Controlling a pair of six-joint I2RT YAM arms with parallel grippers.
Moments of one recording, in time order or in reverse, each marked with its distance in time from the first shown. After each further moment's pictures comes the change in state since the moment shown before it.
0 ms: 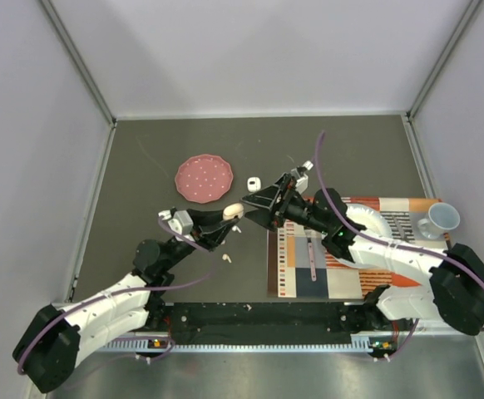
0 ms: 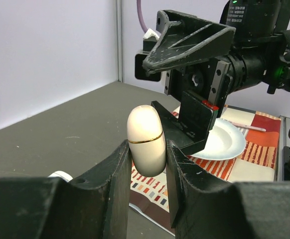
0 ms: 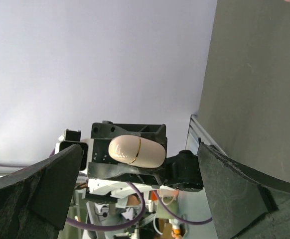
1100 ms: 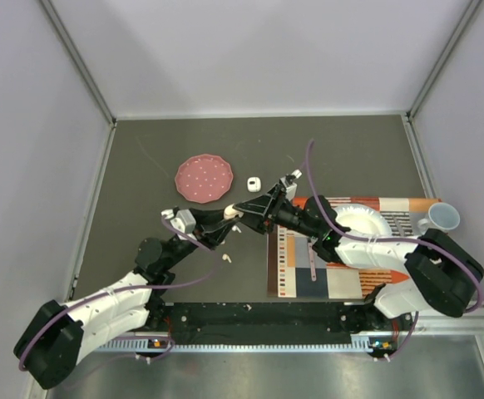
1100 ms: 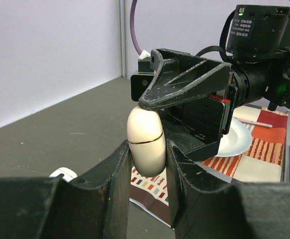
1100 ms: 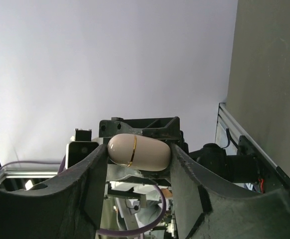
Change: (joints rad) left arm 0.000 0.043 0.001 0.015 0.008 0.019; right arm 0.063 0.151 -0.040 0.264 0.010 0.204
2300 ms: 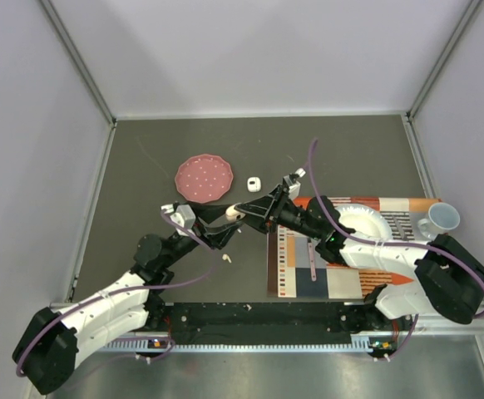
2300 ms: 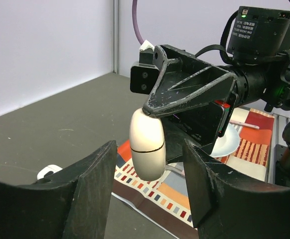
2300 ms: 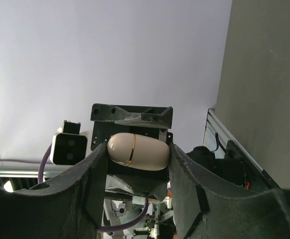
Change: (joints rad) left arm 0.001 -0.053 0.049 -0.130 0.004 -0.050; right arm 0.005 -0.052 -0.005 -0.057 0.034 -0.082
